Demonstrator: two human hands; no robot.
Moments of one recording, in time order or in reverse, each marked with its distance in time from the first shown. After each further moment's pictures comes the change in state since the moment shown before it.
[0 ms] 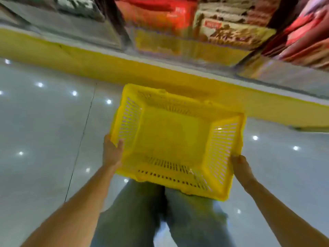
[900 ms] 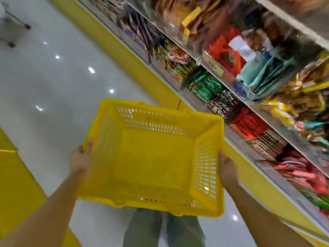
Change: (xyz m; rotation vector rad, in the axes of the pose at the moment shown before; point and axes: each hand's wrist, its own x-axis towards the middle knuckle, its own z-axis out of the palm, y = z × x) left_hand -0.178 -0.098 -0.416 -0.440 0.473 -0.380; right_hand -0.339 -0.267 0.017 -0.441 0.053 -0.585
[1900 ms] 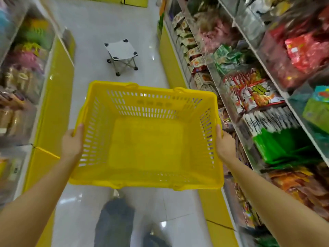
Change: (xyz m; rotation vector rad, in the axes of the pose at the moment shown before) left_hand 0.317 0.061 -0.333 -0.509 0.467 -0.154; right_hand -0.006 -0.679 0.129 -0.173 -0.019 -0.807
